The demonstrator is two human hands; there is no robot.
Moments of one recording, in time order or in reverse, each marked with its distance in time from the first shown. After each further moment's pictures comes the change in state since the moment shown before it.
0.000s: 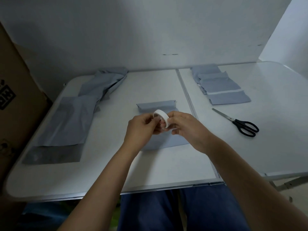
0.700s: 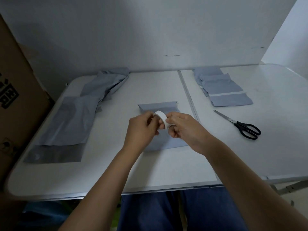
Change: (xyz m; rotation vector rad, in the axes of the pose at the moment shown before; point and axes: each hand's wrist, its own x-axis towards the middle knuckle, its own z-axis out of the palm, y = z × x) left_hand -0.003 0.005 -0.003 0.264 0.105 0.166; right_hand 0.002 -0.005 0.009 -0.001 -0.001 0.005
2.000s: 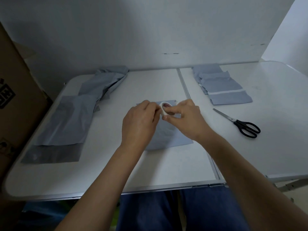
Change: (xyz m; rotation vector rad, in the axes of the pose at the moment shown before) left_hand 0.009 0.008 0.000 0.563 0.234 0.444; right_hand 0.010 -0.006 -0.013 -0.790 0.275 -0.177
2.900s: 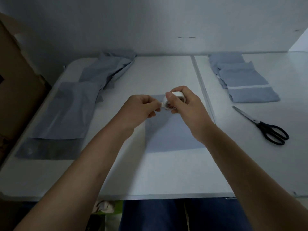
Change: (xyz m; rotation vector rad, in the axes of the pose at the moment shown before) left_hand 0.034 -0.047 0.003 -0.830 -0.447 -0.682; right_hand 0.044 -0.009 0.039 0.665 0.042 0.100
